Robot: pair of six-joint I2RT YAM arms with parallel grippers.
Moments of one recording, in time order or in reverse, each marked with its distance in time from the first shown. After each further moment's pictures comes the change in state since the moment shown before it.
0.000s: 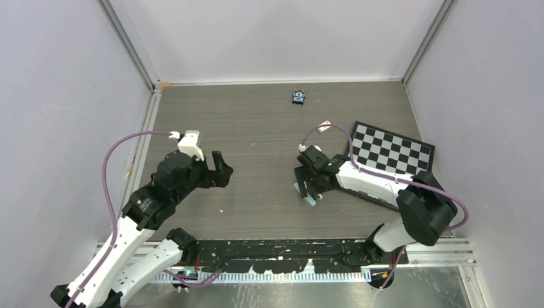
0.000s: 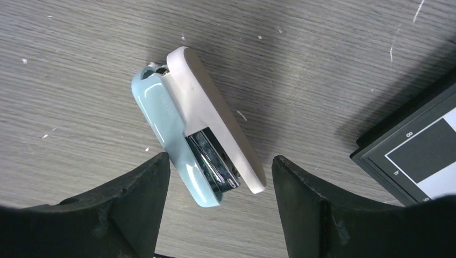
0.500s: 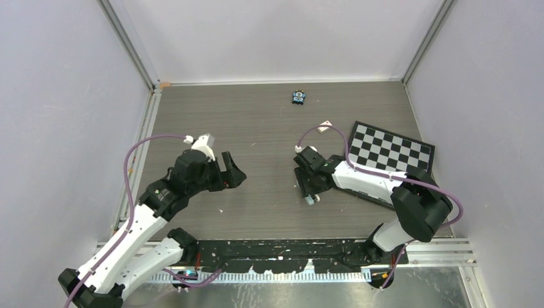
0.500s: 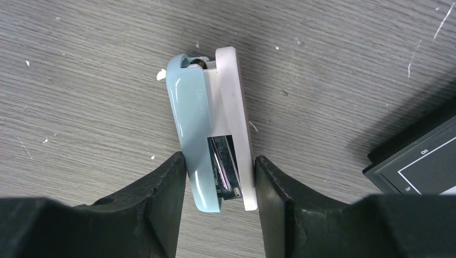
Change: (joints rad) left arm 0.000 0.080 -0.086 0.052 0.169 -0.251; right arm 0.019 0.060 0.008 0.030 0.004 -0.023
